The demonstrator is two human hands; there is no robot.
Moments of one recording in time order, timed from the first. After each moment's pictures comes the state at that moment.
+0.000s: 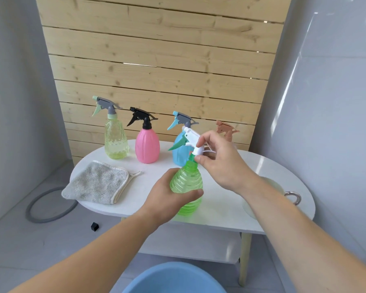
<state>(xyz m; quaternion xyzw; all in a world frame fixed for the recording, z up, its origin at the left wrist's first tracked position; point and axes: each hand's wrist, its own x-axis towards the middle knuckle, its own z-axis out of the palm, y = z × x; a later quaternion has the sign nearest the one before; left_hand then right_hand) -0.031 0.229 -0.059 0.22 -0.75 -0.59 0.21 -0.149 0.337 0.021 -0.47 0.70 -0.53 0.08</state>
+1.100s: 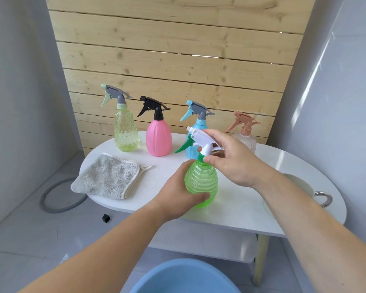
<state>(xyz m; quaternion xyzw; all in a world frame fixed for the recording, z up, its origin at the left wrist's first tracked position) -0.048 0.198 -0.087 0.15 -0.80 -0.55 0.19 -0.180 0.312 -0.002 -0.52 0.73 -0.43 0.12</state>
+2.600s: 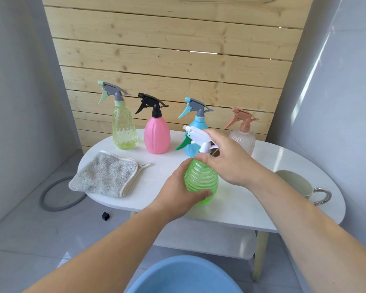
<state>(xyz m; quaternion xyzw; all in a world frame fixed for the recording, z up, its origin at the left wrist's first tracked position) -0.052 0.204 -0.093 0.17 -0.81 -0.51 0.22 -0.177 0.307 -0.009 -0.52 0.74 -0.41 0.08</state>
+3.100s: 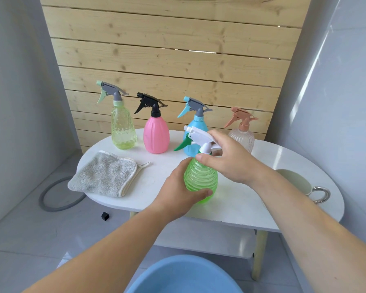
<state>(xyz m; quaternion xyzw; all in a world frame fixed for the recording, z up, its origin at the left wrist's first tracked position) -0.052 0.207 -0.092 0.18 -0.81 -0.51 0.23 -0.180 0.311 -0.010 -0.51 0.74 -0.43 0.09</state>
